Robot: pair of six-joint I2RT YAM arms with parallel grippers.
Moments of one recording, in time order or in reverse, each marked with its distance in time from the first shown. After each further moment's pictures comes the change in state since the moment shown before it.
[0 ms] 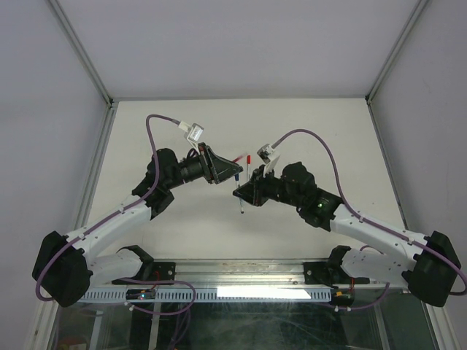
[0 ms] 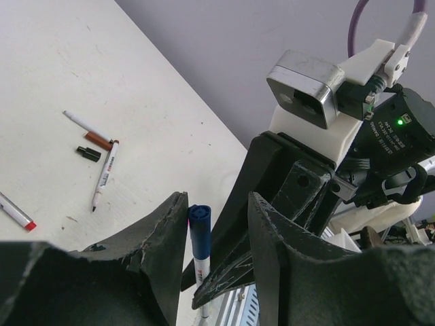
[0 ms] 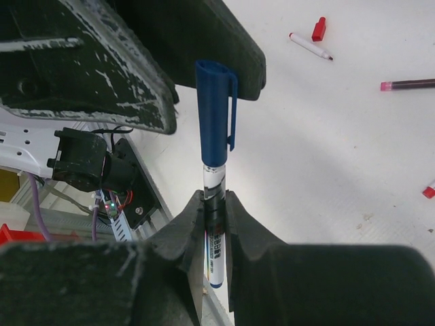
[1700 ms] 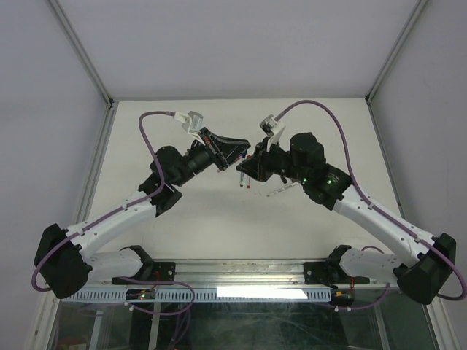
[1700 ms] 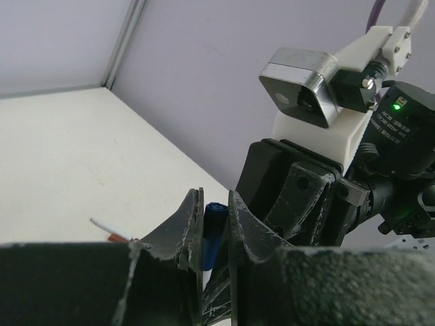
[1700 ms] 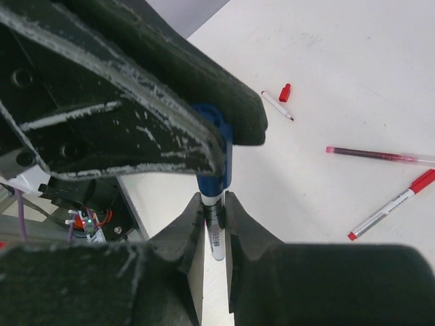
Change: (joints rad) left arm -0.130 0.046 0.117 0.091 -0.268 0.135; right arm -0.136 0.059 0.295 -0.212 -0.061 -0.182
